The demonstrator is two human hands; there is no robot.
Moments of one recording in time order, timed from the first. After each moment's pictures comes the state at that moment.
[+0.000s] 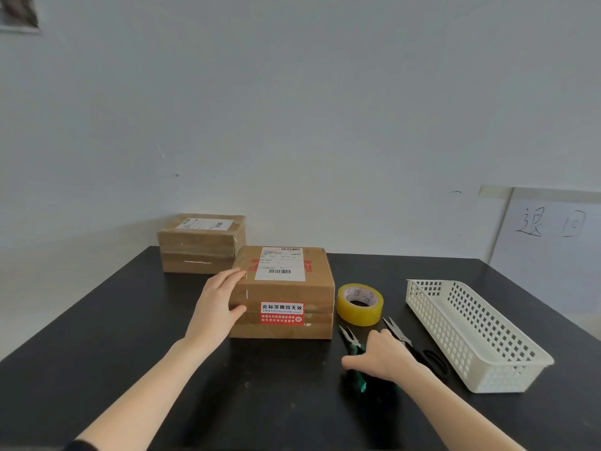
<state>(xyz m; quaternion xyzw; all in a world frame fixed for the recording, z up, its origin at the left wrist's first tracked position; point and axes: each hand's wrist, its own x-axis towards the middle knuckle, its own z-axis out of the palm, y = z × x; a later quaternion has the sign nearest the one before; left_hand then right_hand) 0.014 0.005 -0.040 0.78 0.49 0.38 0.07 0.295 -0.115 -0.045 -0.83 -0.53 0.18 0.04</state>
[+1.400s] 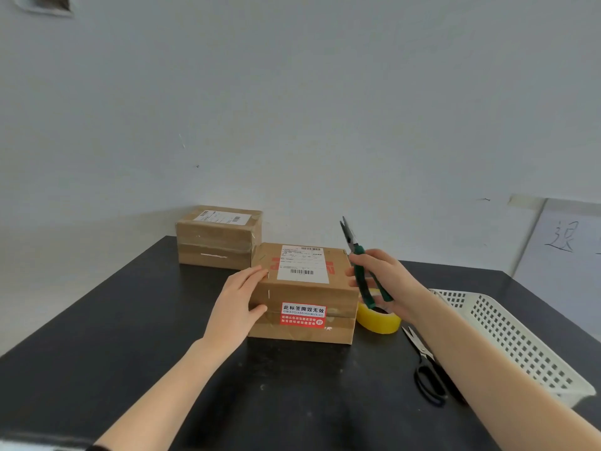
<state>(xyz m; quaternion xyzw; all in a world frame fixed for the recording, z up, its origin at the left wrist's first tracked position) 0.015 0.010 -0.049 0.78 0.49 0.38 0.06 0.265 -0.067 0.057 -0.63 -0.45 0.40 0.49</state>
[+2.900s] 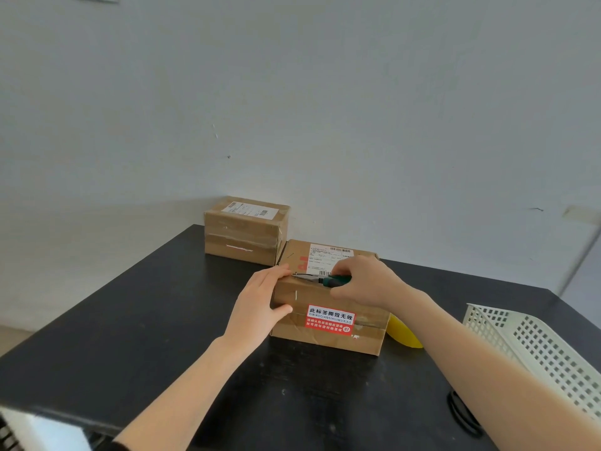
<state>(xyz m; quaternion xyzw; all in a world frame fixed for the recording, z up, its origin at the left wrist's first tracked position) 0.009 0.011 -0.050 0.77 0.47 0.43 0.10 0.215 -0.009 0.048 -0.63 -0.77 0.05 0.12</state>
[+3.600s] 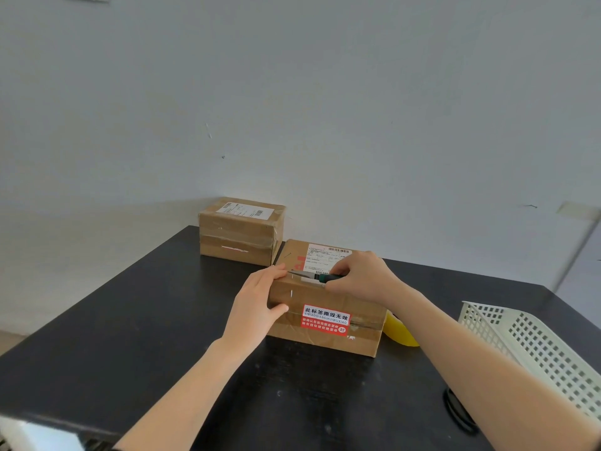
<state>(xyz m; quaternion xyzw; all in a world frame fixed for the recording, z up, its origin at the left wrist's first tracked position) 0.016 0.010 -0.048 0.75 0.48 0.44 0.11 0.218 -0.007 0.050 -0.65 -0.74 0.08 0.16</state>
